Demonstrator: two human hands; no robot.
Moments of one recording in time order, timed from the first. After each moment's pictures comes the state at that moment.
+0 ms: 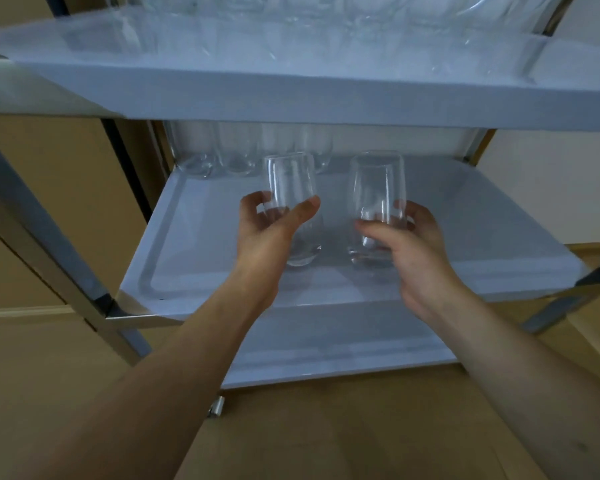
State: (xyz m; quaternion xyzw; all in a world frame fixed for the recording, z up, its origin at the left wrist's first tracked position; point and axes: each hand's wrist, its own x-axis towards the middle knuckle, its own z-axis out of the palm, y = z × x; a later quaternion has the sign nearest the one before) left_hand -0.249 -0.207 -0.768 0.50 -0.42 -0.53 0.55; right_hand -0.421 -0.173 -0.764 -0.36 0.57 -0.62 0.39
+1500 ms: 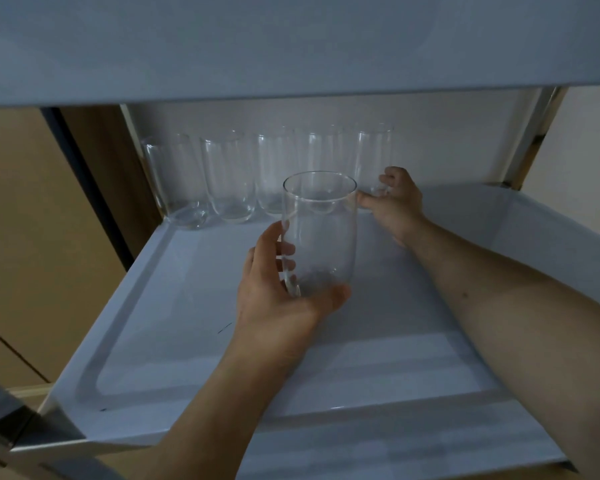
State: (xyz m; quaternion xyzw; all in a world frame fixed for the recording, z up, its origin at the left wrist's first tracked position) left_hand -0.259 -0.247 -0.814 0.45 -0.59 -0.38 0.55; right_hand -0.481 -0.428 -0.812 -0.49 0.63 -0.56 0.19
